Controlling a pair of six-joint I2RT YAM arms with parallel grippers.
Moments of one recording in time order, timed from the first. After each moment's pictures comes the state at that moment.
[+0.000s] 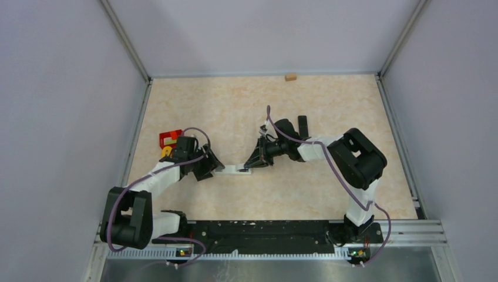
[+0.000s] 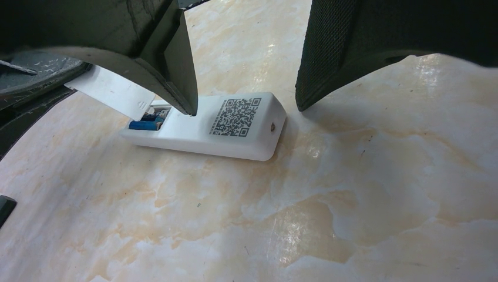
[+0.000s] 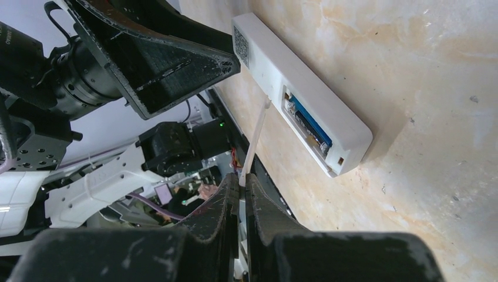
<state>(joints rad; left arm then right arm) -0.17 1.25 0.52 -0.26 0.30 -0.73 0.67 1.89 0.94 0.30 -0.83 1.08</state>
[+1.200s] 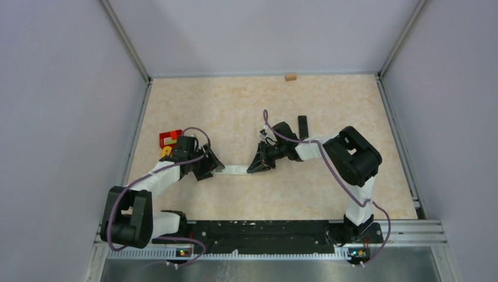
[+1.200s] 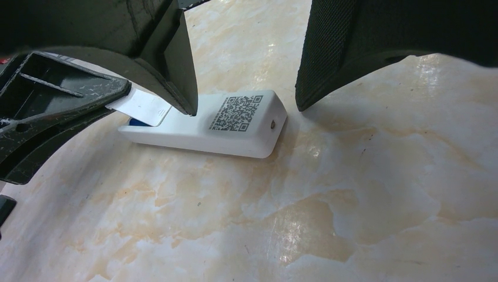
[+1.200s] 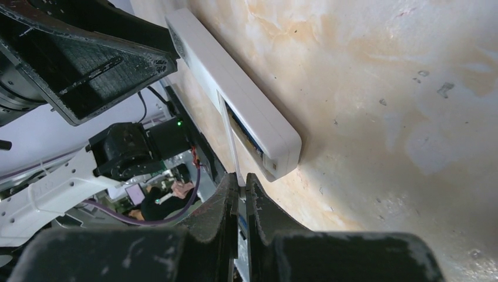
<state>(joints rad) -0.17 1.25 0.52 -0.26 0.30 -0.73 0.67 1.94 0.96 0.18 -0.79 0.92</state>
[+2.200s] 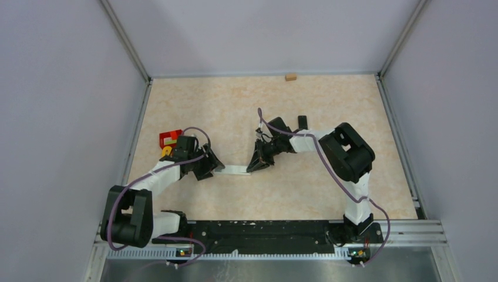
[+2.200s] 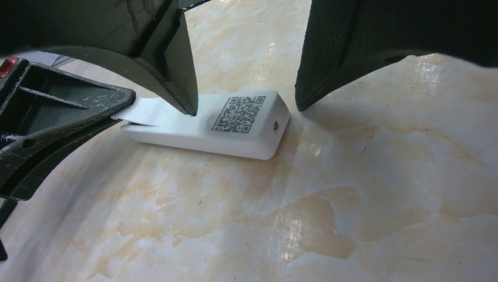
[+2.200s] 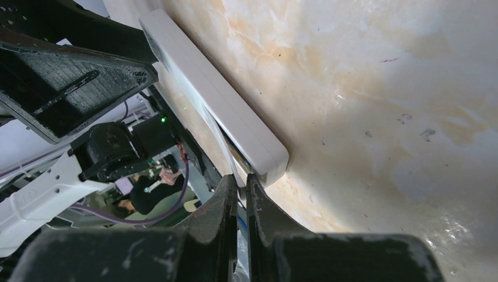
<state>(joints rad) -0.17 1.26 0.52 -0.26 0.30 -0.73 0.67 2.02 1.13 -0.09 -0.79 0.80</state>
